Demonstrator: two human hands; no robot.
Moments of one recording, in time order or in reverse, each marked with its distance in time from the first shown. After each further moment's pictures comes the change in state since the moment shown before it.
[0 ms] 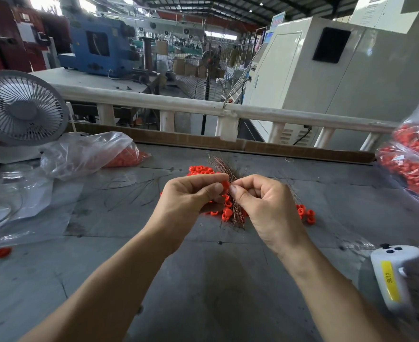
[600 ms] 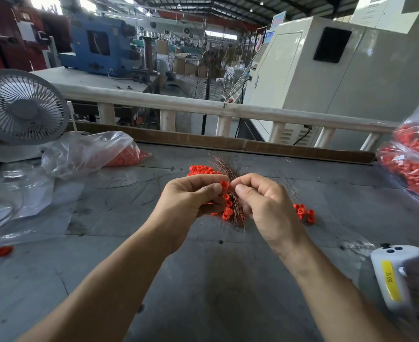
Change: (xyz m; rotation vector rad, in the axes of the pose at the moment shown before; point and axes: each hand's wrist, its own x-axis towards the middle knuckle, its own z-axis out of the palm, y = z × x) left_hand 0.004 -0.003 -0.002 -0.082 0.001 -0.070; right_hand 0.004 0.005 -0.001 0.115 -0.122 0.066
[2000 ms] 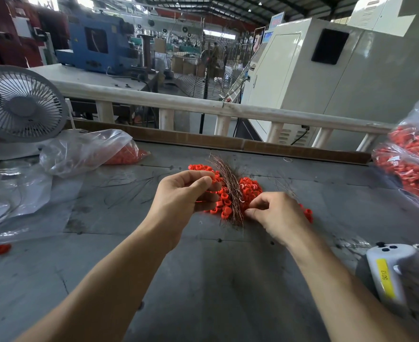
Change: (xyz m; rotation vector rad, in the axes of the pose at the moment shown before) left_hand 0.003 -0.001 -0.005 0.064 0.129 0.019; right_hand 0.017 0.047 -0.034 -0.735 0.088 0.265
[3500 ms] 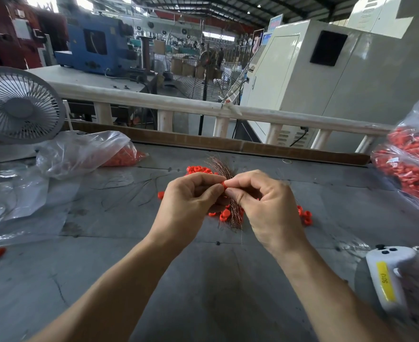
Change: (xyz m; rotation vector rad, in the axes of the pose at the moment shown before) left_hand -0.005 -0.007 0.012 0.124 -0.088 0.196; right_hand -0.034 -0.053 -0.011 0.540 0.149 -0.451
